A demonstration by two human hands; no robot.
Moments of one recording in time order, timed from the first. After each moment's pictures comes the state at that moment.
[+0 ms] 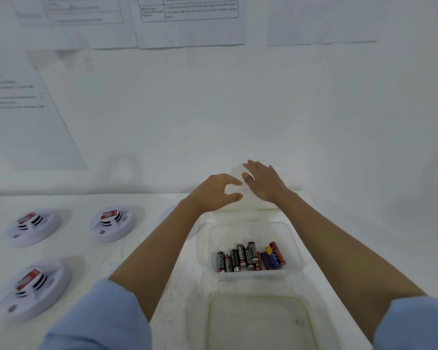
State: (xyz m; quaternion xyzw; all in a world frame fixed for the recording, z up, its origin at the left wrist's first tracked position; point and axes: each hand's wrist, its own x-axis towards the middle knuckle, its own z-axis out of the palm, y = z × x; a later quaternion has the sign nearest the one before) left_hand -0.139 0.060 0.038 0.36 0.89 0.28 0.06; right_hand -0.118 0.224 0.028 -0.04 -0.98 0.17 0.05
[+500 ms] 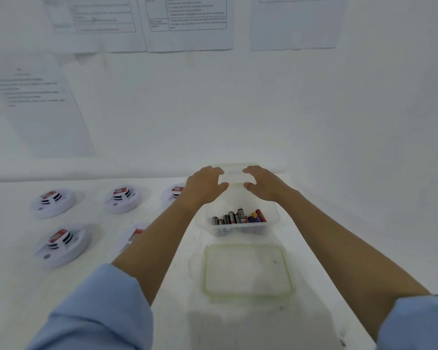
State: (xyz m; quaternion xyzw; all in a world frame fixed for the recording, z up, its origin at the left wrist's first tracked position) left_hand -0.055 0.039 0.045 0.27 0.95 0.16 -0.03; right_hand -0.012 0.208 0.033 -0.04 -0.98 0.21 0.02
